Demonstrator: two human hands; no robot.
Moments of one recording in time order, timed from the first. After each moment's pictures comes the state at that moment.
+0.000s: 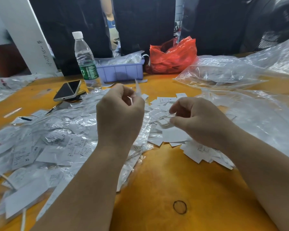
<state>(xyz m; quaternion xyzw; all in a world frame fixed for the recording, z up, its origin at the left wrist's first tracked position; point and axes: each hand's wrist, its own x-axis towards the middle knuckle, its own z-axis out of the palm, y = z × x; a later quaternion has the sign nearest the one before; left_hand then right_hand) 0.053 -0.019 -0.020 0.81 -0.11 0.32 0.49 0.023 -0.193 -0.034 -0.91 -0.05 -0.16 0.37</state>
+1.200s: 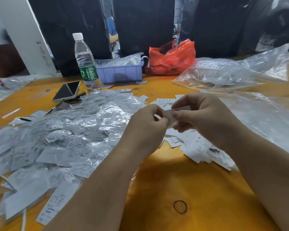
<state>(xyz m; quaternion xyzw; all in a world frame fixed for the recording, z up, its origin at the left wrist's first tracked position) 0.048 -0.037 -0.035 0.84 -0.19 0.02 0.50 0.018 -0.193 -0.023 -0.78 -0.06 -0.13 0.61</state>
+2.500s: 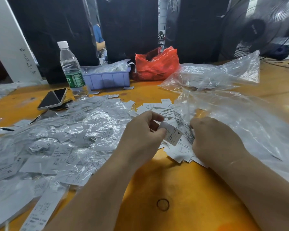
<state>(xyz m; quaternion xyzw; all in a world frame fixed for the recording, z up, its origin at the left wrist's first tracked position) 0.036 -0.053 -0.046 0.81 -0.24 0.00 0.54 -0.022 -0.214 -0.042 -0.98 0.14 -0.13 0.05</state>
